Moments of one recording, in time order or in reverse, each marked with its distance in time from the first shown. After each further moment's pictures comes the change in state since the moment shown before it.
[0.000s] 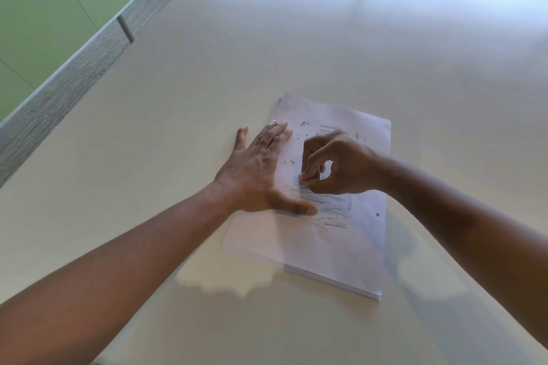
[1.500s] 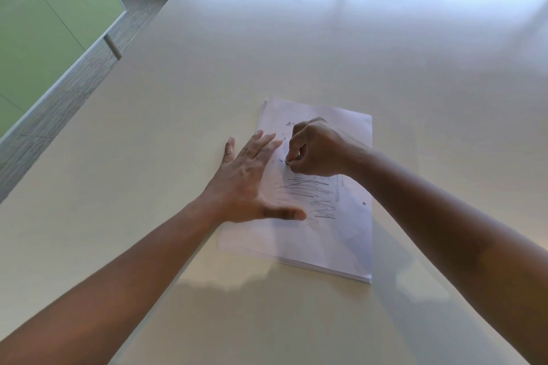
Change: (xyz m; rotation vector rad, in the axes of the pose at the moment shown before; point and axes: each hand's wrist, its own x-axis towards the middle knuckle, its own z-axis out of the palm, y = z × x) left_hand -0.022 0.002 -0.001 -0.126 0.029 0.056; right_hand 0.015 -0.022 0.000 -0.155 0.084 0.388
